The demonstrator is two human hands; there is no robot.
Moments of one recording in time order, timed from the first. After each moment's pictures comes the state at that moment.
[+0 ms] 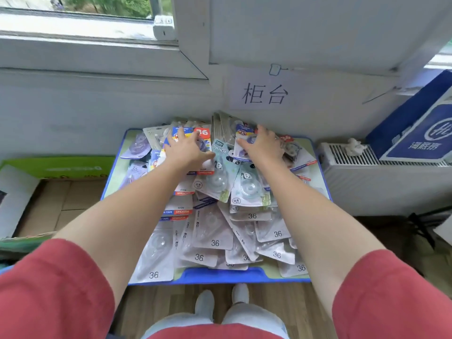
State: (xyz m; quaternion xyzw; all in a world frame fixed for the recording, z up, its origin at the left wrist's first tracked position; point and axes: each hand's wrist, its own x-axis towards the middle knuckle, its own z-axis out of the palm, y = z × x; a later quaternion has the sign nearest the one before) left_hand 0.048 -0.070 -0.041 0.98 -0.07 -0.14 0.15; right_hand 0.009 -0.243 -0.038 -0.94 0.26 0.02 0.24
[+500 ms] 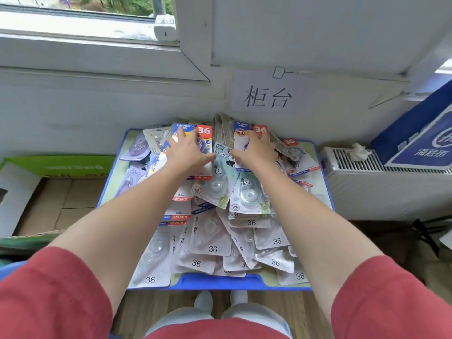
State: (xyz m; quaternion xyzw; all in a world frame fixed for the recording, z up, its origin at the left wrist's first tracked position) left_hand 0.054 -0.076 -0.046 0.98 -0.05 -0.11 0.17; right_hand 0.024 -0.238 -0.043 -0.95 0.23 0.08 0.20
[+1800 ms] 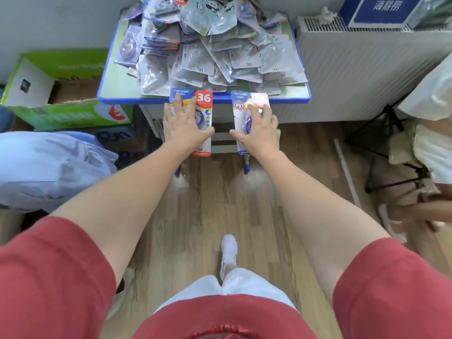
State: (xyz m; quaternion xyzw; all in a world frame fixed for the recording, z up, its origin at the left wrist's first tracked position) left_hand -0.375 -0.001 -0.093 0.98 -0.09 -0.08 0.14; right_hand -0.429 -0.164 -0.108 -0.95 0.21 0.03 0.21
